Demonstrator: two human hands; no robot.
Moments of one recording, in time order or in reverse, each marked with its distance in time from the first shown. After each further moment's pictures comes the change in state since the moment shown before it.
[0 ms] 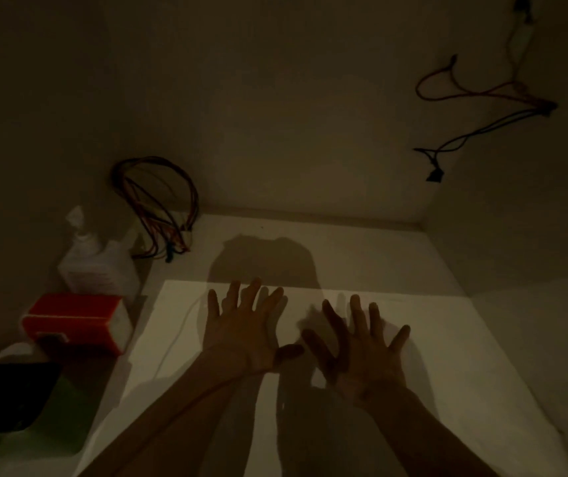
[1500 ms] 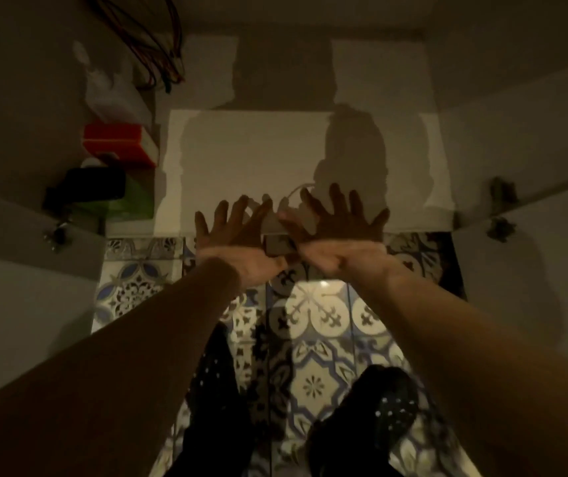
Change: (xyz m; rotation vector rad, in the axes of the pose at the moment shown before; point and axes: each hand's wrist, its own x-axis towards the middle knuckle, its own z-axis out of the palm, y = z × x) left_hand -0.229 0.085 -0.083 0.004 -0.404 -0.143; right_hand -0.209 -0.004 -0.102 0.106 -0.328 -0.026
